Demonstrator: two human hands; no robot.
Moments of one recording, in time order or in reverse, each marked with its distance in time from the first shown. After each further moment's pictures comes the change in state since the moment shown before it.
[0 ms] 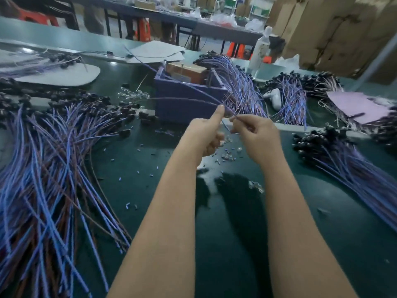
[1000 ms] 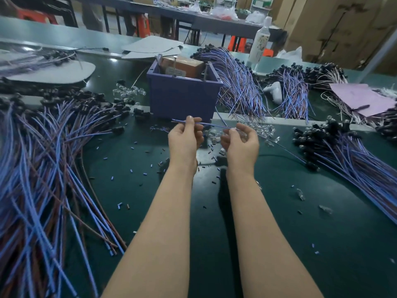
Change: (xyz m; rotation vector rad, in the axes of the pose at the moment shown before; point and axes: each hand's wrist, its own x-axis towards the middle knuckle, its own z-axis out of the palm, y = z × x) left_hand 0.015 -0.040 -0.003 -0.434 0.295 0.203; right_hand -0.012 0.013 0.061 0.698 0.380 0.453
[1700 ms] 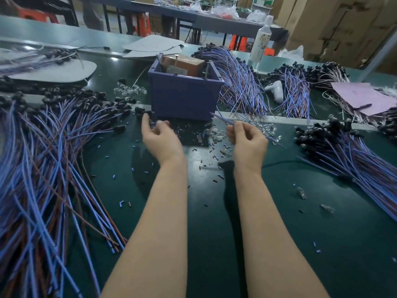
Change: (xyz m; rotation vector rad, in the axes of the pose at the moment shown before) left_hand 0.006 0.012 -0.020 0.000 0.460 0.165; right_hand 0.004 -0.003 -0.009 -0.031 -0.018 -0.088
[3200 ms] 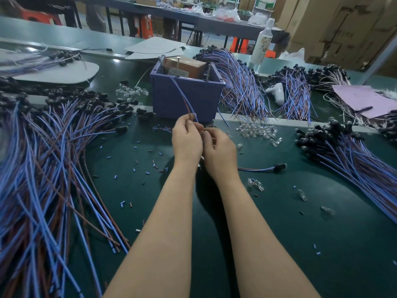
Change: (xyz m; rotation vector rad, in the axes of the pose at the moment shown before) left_hand -0.012 -0.014 0.015 0.277 -0.411 0.166; right_hand -0.028 0.004 0.024 -0.569 -0.325 -0.281
